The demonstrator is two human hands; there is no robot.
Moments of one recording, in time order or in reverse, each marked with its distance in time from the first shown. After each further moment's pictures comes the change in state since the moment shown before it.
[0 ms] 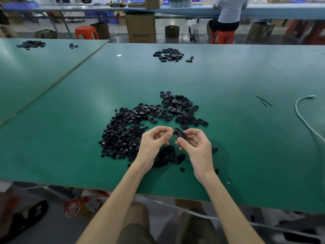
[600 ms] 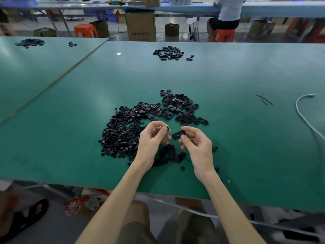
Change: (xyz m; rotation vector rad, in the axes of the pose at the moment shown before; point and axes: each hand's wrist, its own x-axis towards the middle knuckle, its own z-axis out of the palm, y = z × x) left_hand -0.001 -0.004 -0.001 -0.014 0.064 0.013; right_hand 0.000 0.001 0.000 -0.057 0.026 -0.038
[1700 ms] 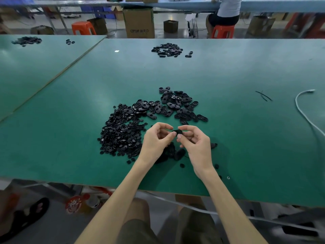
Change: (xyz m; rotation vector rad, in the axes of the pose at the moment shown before) left_hand -0.001 -0.003 0.007 0.323 -0.043 0.036; right_hand -0.001 -0.001 0.001 -0.063 -0.038 0.006
